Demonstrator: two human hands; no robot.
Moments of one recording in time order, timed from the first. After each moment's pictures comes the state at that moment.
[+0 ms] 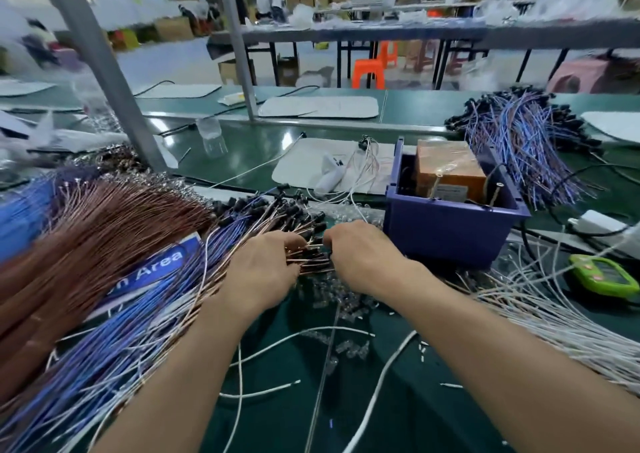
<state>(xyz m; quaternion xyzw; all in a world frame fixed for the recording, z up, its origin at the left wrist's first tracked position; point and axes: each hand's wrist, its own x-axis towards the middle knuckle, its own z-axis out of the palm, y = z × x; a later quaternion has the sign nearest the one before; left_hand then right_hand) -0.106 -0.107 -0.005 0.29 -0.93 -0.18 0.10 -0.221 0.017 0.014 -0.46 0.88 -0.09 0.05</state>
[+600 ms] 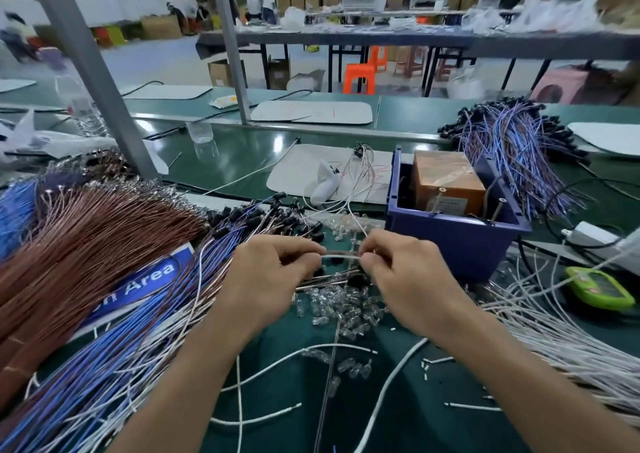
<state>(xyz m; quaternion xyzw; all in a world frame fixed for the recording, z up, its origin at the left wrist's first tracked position) -0.095 -0.097 0.012 0.21 -0.85 -0.42 0.22 -0.212 0.083 0.022 -0.39 0.83 -0.40 0.06</state>
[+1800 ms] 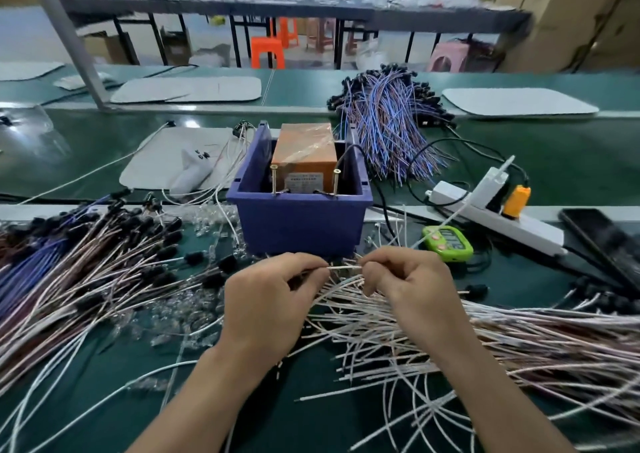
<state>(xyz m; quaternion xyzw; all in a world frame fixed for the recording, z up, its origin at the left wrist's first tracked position) -0.189 0.056 -0.035 0.06 -0.89 -0.32 0.32 -0.261 0.239 -0.015 -0.22 0.81 -0.54 0.03</state>
